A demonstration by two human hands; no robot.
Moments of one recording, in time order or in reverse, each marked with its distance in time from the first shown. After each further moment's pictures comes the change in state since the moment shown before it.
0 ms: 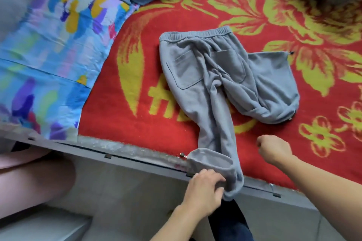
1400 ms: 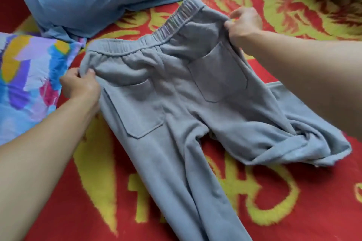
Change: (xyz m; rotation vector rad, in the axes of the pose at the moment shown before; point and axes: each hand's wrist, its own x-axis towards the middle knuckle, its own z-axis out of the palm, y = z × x) left_hand 0.427 -0.182 -0.387 -0.364 0.982 -0.490; right_hand 0.381 -0.129 -0.321 0.871 0.519 0.199
